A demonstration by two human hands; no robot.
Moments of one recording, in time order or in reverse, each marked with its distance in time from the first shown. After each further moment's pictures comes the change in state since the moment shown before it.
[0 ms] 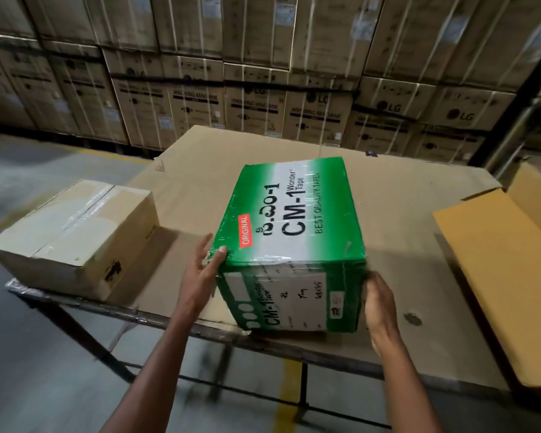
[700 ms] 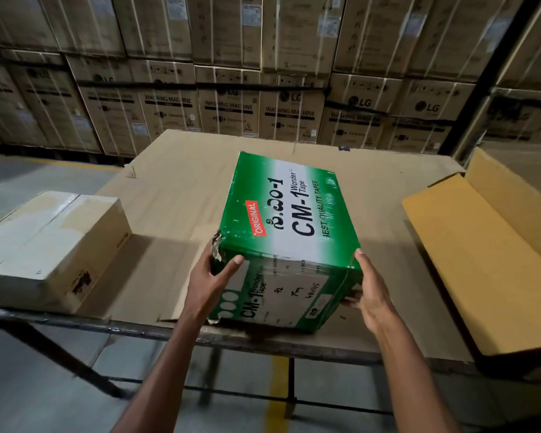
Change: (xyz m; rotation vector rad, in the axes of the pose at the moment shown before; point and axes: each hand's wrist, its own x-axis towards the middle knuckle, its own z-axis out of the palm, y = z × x) left_hand -0.028 0.022 0.065 0.045 -0.119 0.089; right_hand 0.024 0.003 -0.051 0.221 -0.074 0.315
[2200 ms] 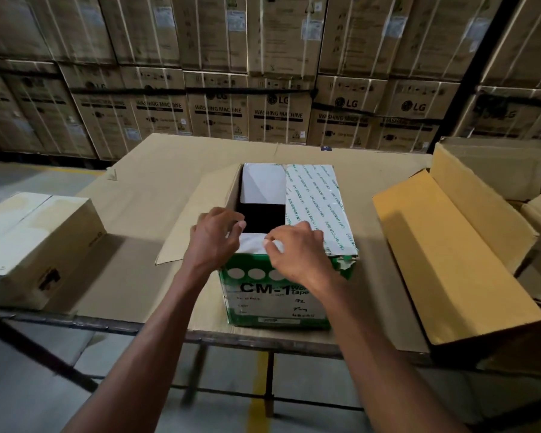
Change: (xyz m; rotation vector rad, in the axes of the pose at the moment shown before) left_hand 0.032 0.080 0.103 0.694 0.004 0.289; right_hand -0.029 -0.079 0.000 -1.157 -0.187 -0.803
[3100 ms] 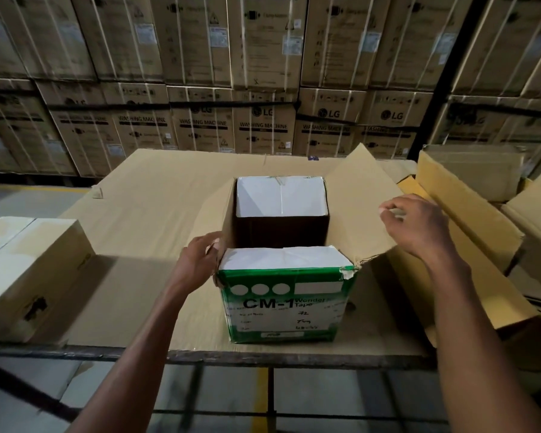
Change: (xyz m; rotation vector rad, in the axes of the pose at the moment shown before) left_hand 0.004 -0.047 -0.010 -0.236 -0.180 -0.203; right_hand -0.020 0.122 -0.123 -0.050 0.366 0.372
